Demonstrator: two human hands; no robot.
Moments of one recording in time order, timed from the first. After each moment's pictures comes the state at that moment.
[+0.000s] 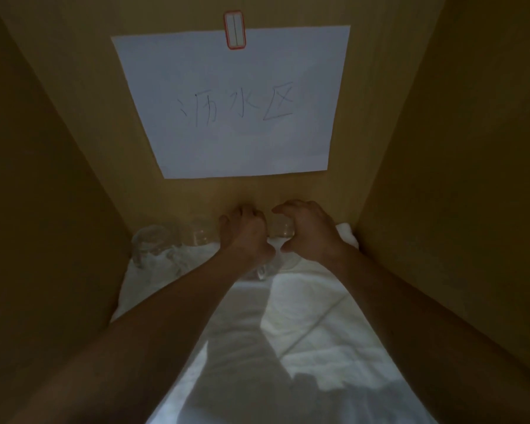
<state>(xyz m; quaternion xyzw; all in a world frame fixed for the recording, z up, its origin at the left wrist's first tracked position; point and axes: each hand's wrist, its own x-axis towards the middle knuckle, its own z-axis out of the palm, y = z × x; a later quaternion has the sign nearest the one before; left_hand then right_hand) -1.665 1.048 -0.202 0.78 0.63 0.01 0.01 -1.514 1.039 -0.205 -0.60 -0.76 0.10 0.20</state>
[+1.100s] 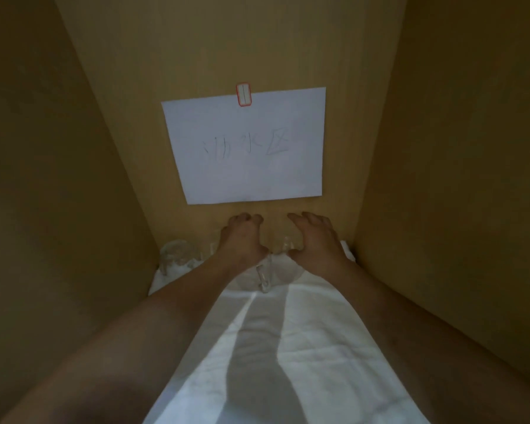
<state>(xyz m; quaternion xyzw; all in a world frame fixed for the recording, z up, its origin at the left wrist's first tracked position) -1.692 1.024 -0.162 0.78 0.61 0.17 0.06 -1.511 0.996 -0.179 -0.64 -0.73 0.07 0.22</state>
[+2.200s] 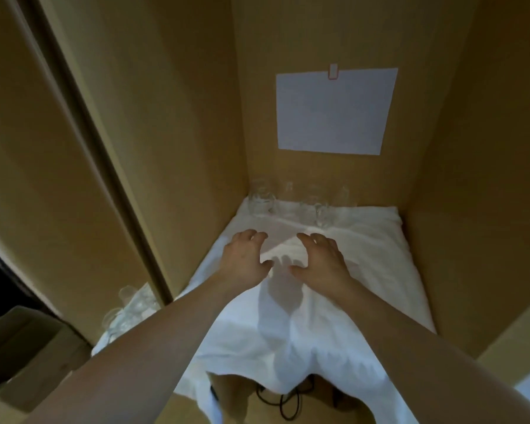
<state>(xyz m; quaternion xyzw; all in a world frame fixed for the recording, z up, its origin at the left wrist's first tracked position) -1.763 0.726 -0.205 0.68 0.72 0.15 0.03 -1.573 0.768 -0.214 -0.54 -0.81 0.16 0.15</state>
